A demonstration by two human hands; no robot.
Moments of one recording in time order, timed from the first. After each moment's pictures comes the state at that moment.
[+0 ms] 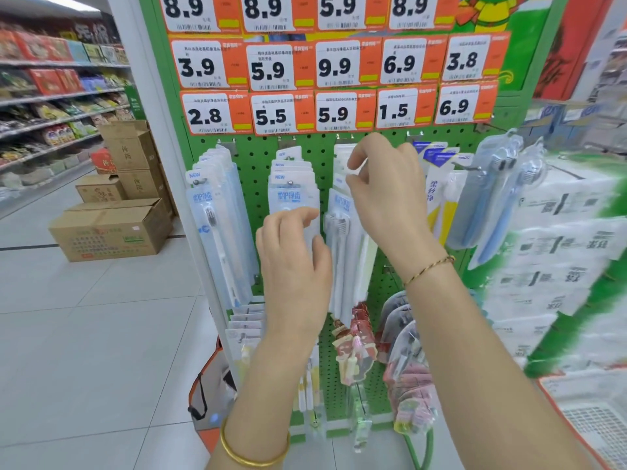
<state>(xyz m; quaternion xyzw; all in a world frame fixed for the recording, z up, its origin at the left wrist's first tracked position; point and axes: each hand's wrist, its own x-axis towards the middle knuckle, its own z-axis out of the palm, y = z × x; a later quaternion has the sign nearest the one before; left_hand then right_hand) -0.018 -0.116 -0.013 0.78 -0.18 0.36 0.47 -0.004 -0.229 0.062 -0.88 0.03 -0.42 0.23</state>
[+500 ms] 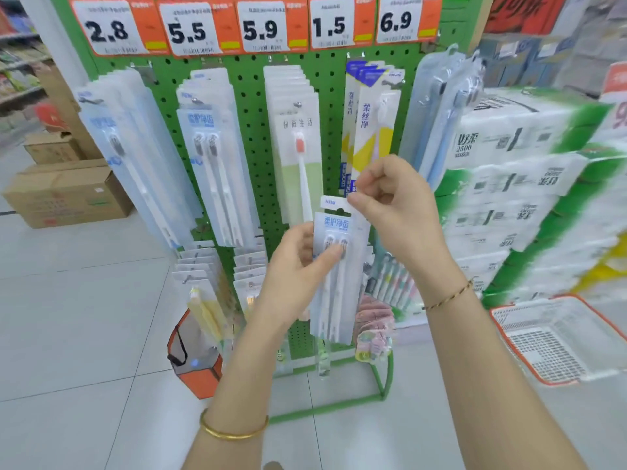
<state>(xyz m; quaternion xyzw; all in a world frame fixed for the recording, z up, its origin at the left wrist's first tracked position) -0.072 -0.167 -0.075 0.74 -0.19 -0.05 0.65 -0.092 -0.309 -0.022 -0.82 0.00 -0.32 0.48</state>
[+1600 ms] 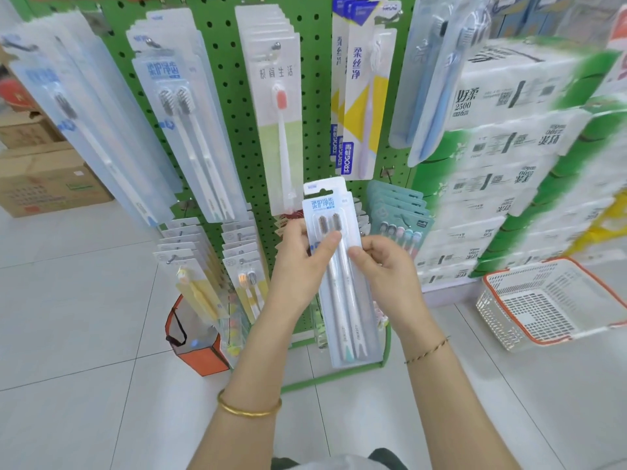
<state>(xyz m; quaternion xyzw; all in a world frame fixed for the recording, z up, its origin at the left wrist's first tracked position) -0.063 -0.187 -0.130 0.76 -0.16 -0.05 0.62 -0.121 -0.304 -0.145 -0.75 0.12 -0.21 0.62</state>
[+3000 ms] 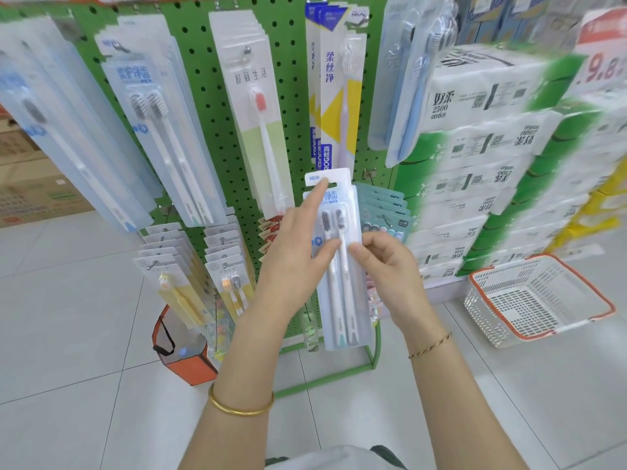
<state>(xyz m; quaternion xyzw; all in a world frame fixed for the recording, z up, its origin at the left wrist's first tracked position) -0.069 -0.197 -0.116 0.82 -0.33 0.03 0.46 -0.133 -0.331 -0.150 -0.71 0.10 -0.22 0.66</state>
